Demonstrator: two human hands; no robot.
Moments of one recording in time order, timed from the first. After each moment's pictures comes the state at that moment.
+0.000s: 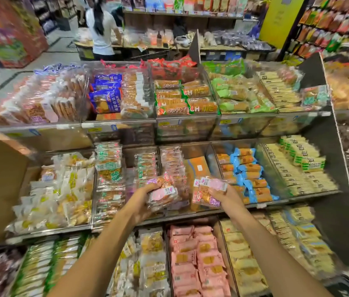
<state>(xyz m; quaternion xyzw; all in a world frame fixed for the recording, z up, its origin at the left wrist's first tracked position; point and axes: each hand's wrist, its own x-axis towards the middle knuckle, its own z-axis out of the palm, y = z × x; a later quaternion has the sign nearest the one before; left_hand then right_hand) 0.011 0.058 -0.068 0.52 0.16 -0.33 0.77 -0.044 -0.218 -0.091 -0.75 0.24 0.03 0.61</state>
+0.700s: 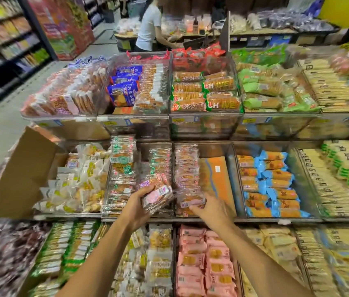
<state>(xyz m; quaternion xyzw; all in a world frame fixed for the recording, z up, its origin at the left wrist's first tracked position) -0.001 0.070 -0.094 0.42 0.22 -0.23 0.85 -0.015 -0.173 -0.110 -0.97 0.09 0.11 0.20</state>
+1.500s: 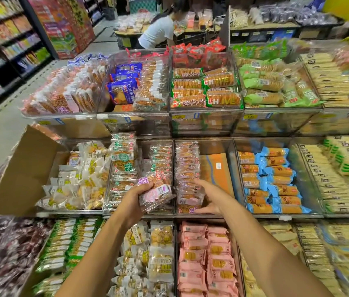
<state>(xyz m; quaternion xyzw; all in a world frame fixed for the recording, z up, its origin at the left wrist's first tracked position) -0.004 0.082 -0.084 0.52 0.17 -0.22 0.81 0.023 -0.172 -0.087 -0.61 0.29 0.30 0.68</state>
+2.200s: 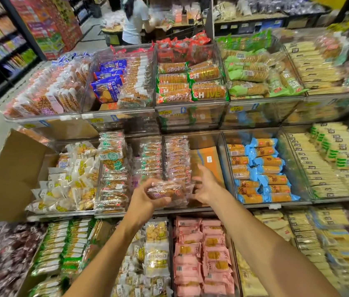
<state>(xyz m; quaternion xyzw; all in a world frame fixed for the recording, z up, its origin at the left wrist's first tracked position) -0.030 0.031 -0.074 0.78 0.02 -0.12 0.61 0.040 -0.178 -0.107 -0.43 0.37 0.25 0.79</state>
